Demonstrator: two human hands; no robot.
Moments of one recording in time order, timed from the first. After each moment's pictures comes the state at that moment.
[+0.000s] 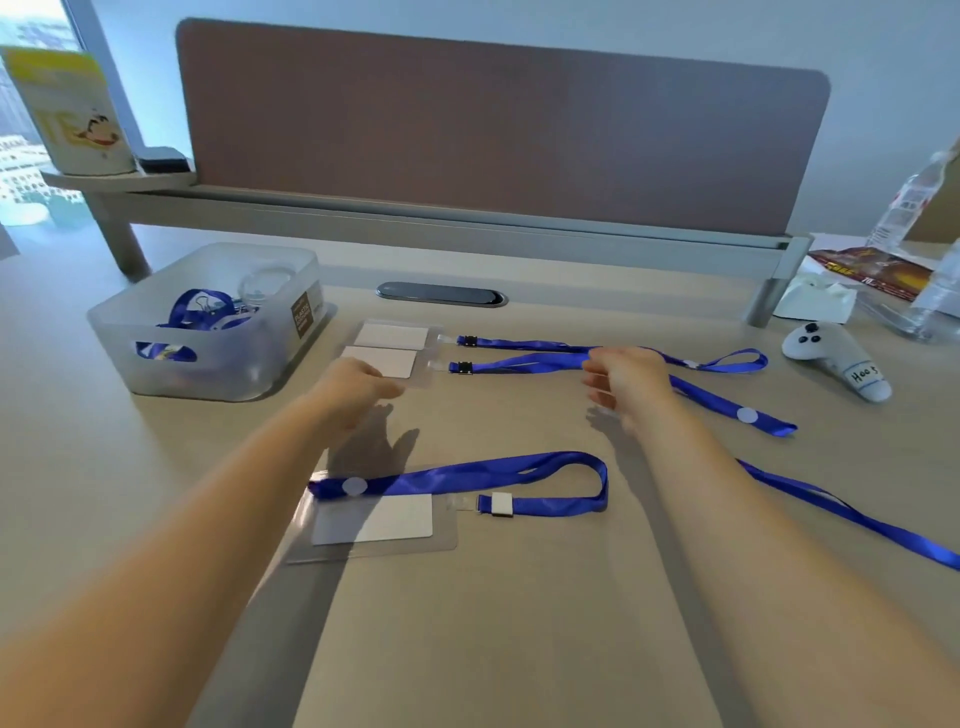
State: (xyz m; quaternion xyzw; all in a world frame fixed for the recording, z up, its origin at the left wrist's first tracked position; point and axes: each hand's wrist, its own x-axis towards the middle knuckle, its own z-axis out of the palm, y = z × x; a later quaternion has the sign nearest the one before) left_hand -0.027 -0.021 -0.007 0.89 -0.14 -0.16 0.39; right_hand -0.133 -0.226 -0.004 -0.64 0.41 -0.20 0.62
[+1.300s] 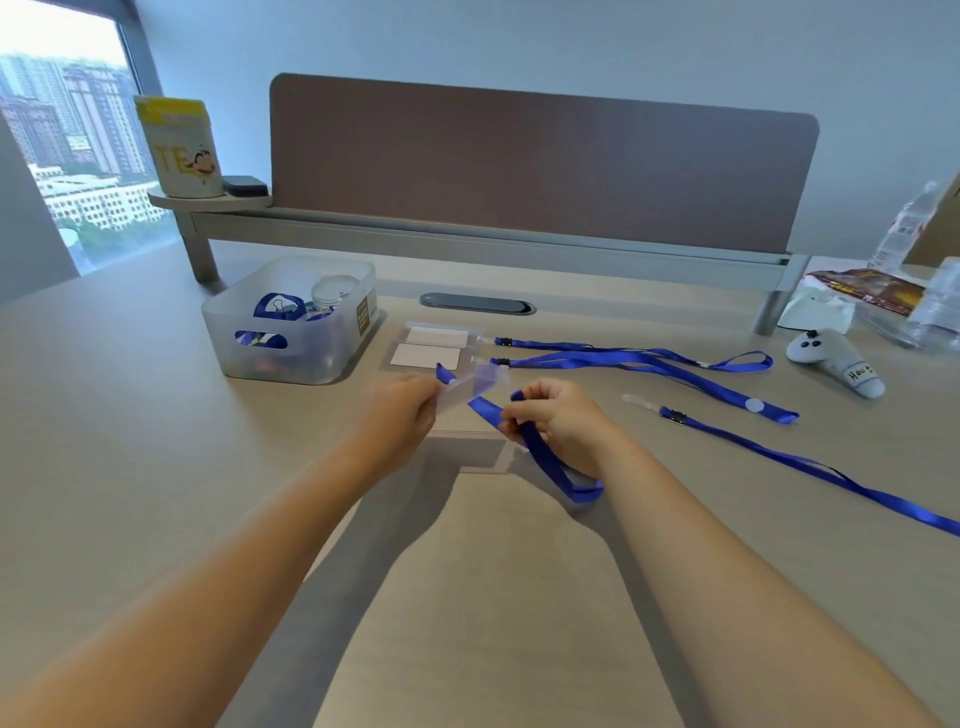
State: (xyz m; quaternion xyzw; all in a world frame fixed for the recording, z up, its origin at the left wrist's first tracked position) left_hand -0.081 0.042 -0.015 0.87 -0.40 0.11 0.26; right_hand -0.158 -0.114 -0.011 -0.71 0.21 -0.05 0.67
